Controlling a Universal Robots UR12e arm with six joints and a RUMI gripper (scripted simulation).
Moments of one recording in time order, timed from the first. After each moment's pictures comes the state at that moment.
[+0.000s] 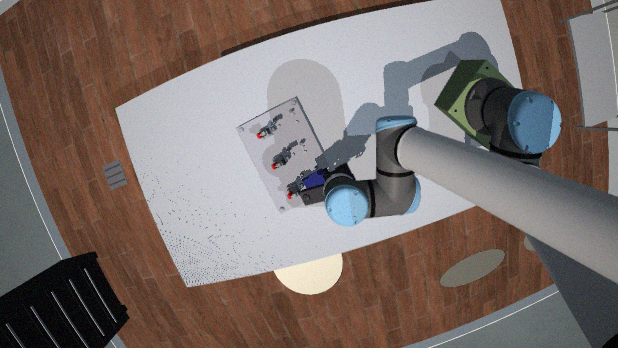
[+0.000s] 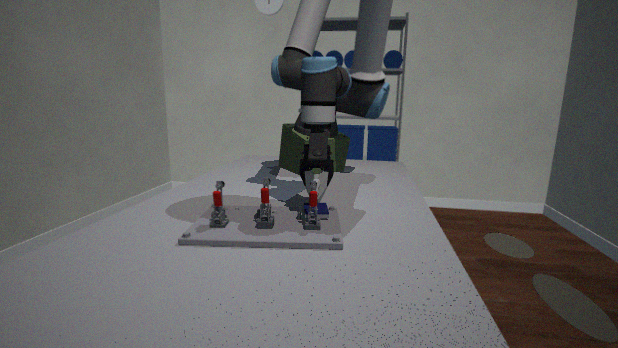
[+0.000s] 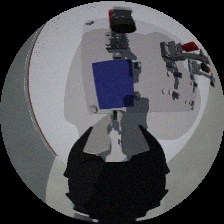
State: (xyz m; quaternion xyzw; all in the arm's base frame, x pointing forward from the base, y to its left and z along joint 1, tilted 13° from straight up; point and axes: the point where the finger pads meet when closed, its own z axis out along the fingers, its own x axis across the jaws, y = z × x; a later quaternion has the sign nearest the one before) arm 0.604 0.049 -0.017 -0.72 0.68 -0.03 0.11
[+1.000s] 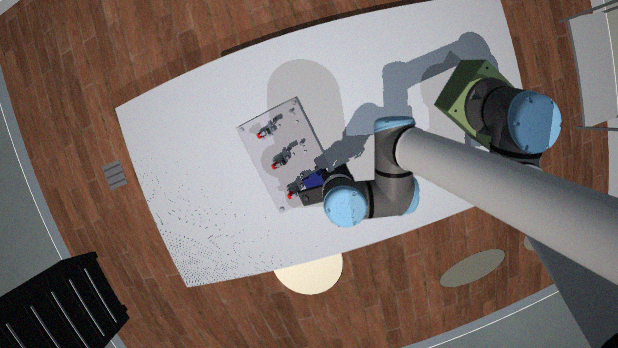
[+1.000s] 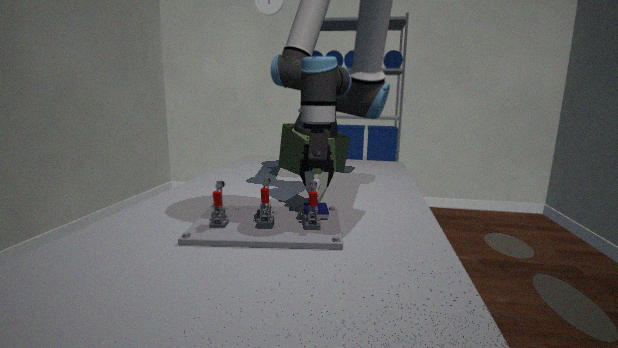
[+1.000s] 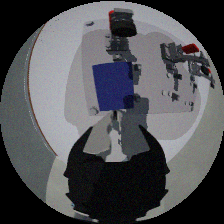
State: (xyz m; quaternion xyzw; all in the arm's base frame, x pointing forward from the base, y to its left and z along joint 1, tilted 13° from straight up) arm 0.608 0.049 -0.016 -0.72 0.68 -0.03 0.11
